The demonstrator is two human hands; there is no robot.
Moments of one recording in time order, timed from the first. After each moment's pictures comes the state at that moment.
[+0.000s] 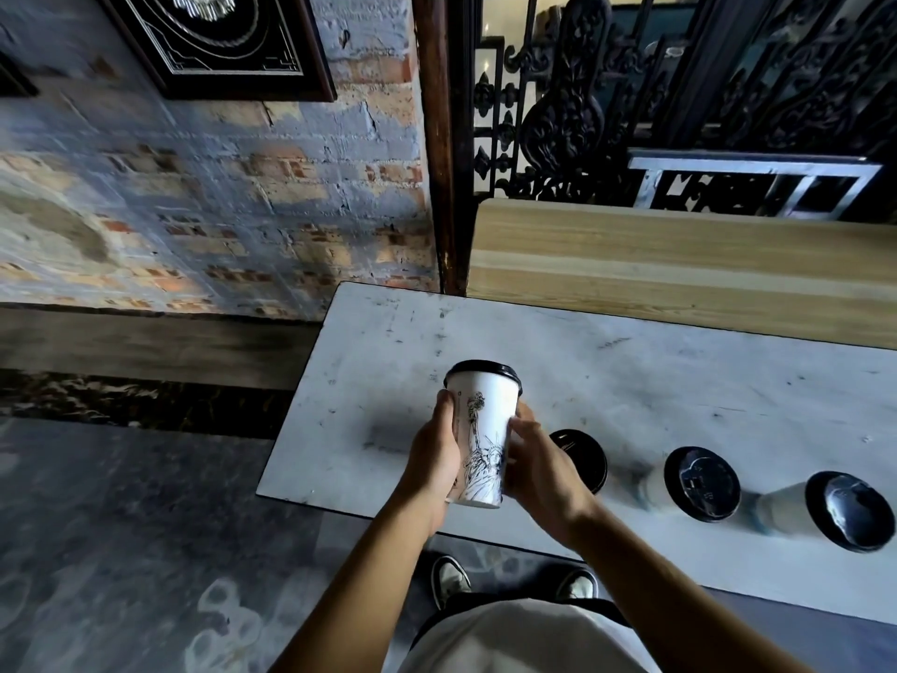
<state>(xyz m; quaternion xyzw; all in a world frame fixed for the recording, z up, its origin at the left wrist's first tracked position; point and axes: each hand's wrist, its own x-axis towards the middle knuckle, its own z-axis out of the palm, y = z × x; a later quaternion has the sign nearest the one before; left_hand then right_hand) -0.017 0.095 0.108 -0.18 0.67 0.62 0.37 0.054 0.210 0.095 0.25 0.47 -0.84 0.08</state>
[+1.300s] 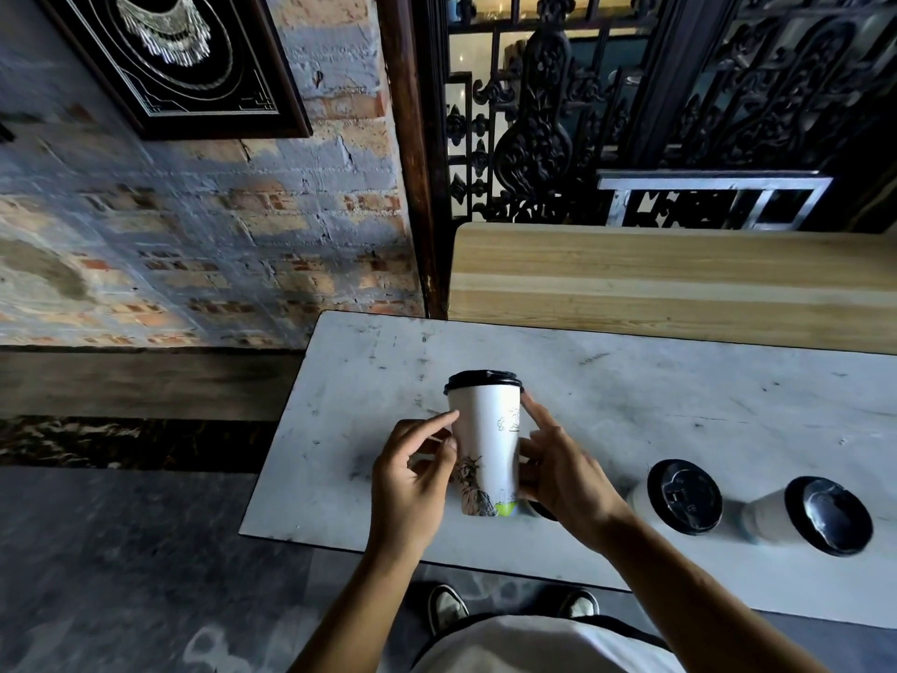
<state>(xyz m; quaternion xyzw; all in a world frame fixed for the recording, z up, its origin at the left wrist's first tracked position) -0.009 0.077 0.114 0.15 0.77 0.62 0.05 0.058 0.257 0.096 0.27 0.49 -0.83 0.04</state>
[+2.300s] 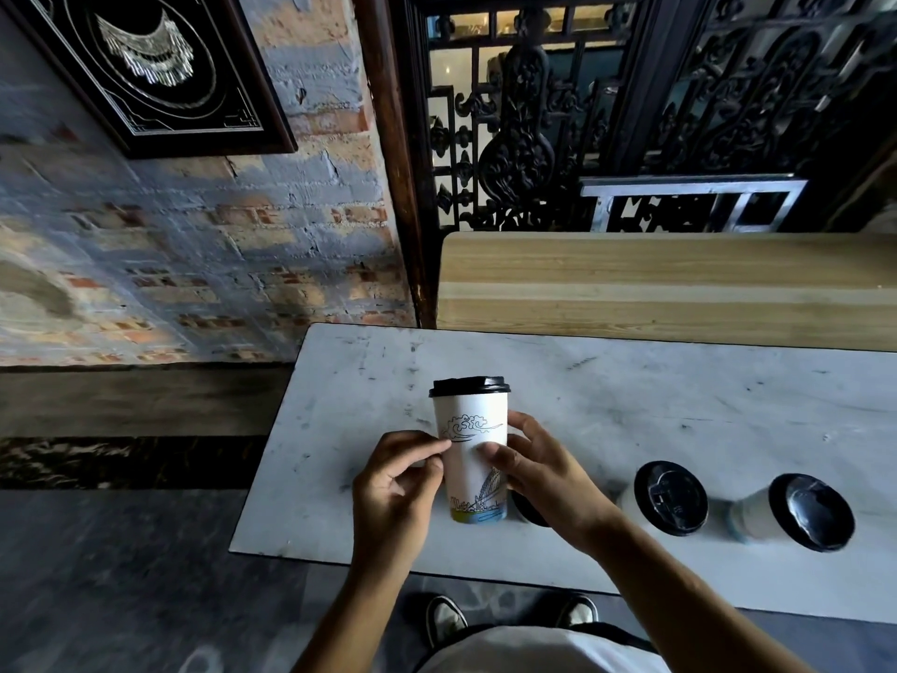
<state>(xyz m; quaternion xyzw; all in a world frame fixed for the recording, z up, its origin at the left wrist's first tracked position) -0.005 0.076 0.109 0.15 0.70 0.70 0.06 0.063 0.259 0.106 0.20 0.60 -0.77 0.05</state>
